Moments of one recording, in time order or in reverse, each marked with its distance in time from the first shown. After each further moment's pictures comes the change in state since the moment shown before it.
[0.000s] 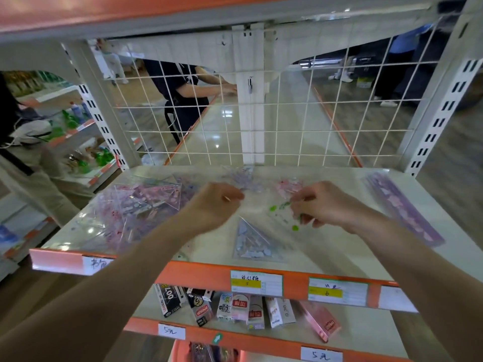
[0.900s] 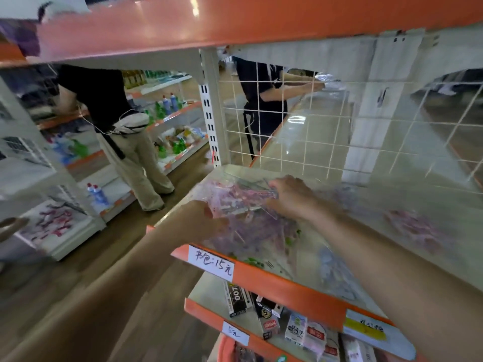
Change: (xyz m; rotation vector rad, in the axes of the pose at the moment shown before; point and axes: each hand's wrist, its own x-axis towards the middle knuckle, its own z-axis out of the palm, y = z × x) left_hand -0.063 -0.133 -0.128 0.314 0.057 -0.532; right_hand 0.105 -0.160 0.157 -0.538 -0.062 -0.418
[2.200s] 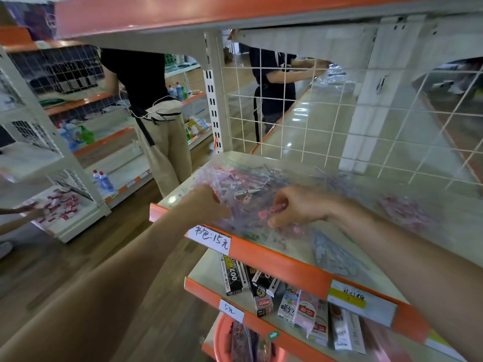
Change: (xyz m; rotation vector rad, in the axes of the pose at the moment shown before) left_hand -0.004 0.012 0.017 -0.097 0.043 -0.026; right_hand -0.060 0.008 -0.017 0.124 -0.335 -0.137
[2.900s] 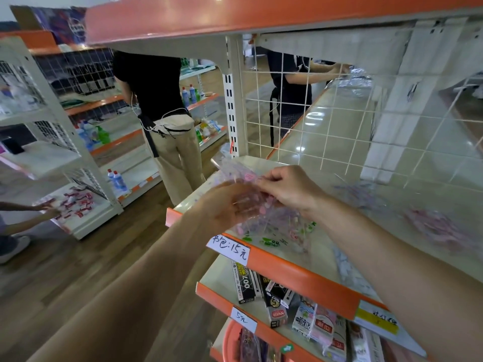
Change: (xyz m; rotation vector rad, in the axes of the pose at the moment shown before) left_hand -0.003 0.008 -0.003 -1.456 -0.293 -0.037; right_hand 0.037 -0.053 0.004 0.710 0.367 -0.071
